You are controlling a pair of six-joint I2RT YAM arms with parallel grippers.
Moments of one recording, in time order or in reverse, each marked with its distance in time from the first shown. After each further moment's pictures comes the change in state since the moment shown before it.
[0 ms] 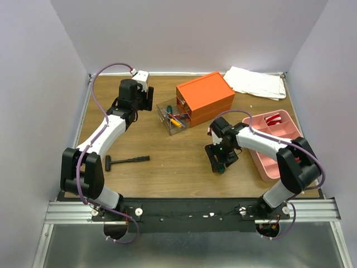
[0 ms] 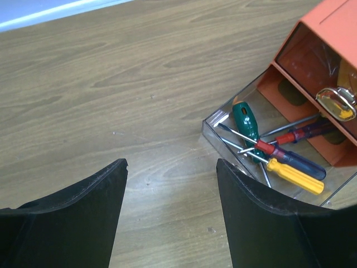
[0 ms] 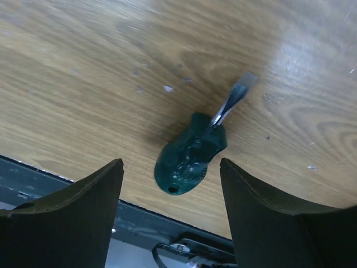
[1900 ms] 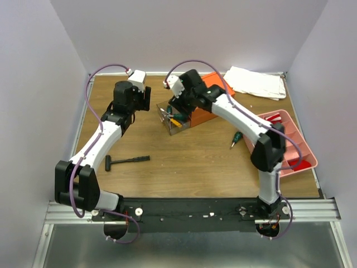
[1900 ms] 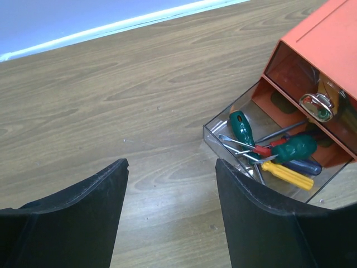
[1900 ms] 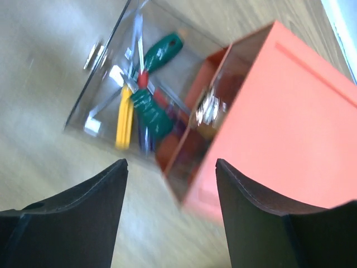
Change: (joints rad) left arm 0.000 -0.122 -0.065 0.022 0.000 0.023; right arm 0.109 0.459 0.987 0.103 0.203 -0.556
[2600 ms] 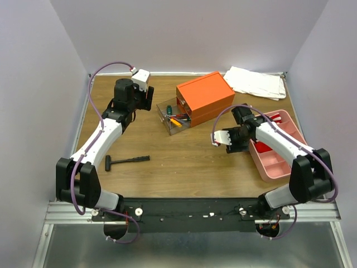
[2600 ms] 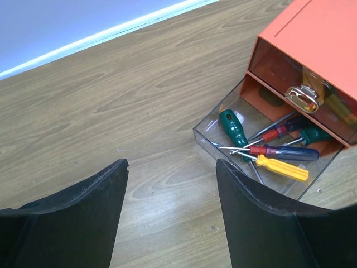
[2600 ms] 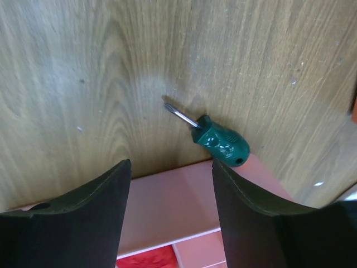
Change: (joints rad) left arm 0.000 0.032 0.048 -0.027 0.082 0.069; right arm -0.343 -0.597 -0.949 -0.140 -0.205 -0.978
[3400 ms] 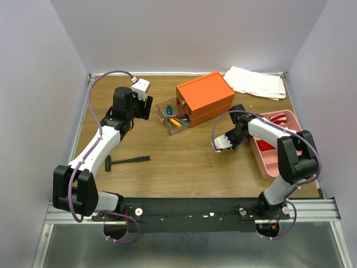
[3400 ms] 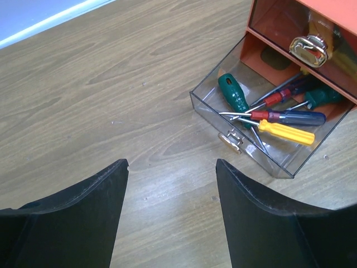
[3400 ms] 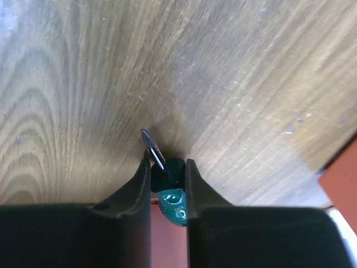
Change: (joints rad) left arm 0.003 -0.075 -0.114 -0.024 0.013 0.032; right arm -0.051 0.239 0.000 0.172 0.075 -0.453
